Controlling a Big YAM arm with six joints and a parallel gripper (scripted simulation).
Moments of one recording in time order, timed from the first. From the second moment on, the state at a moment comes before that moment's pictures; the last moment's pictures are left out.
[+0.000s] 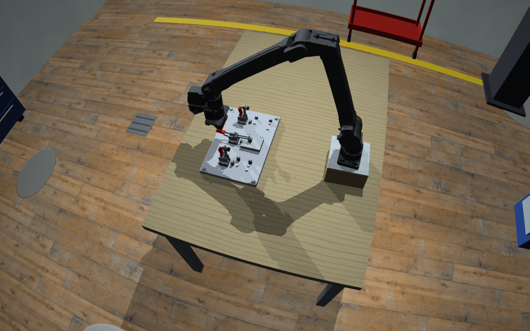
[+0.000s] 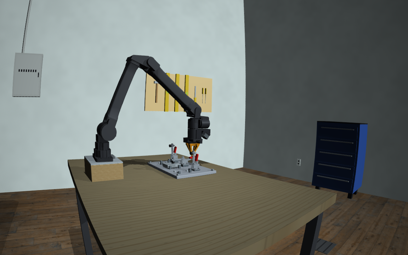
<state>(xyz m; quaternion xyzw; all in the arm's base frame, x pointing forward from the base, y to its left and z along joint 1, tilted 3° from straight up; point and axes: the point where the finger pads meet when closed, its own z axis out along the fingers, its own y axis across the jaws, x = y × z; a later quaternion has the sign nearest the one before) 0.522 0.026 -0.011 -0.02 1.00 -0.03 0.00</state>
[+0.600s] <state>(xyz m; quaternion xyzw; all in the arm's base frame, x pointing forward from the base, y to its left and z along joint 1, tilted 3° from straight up) 0.521 0.026 -0.012 -0.02 1.00 -0.03 0.00</state>
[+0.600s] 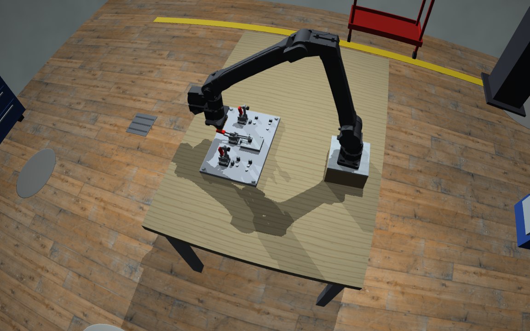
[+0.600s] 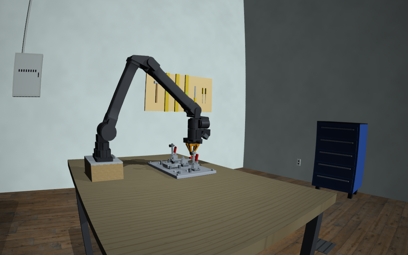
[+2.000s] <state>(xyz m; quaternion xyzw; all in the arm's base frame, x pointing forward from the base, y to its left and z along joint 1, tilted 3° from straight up) 0.521 0.026 -0.014 -0.02 1.00 -0.03 0.00</state>
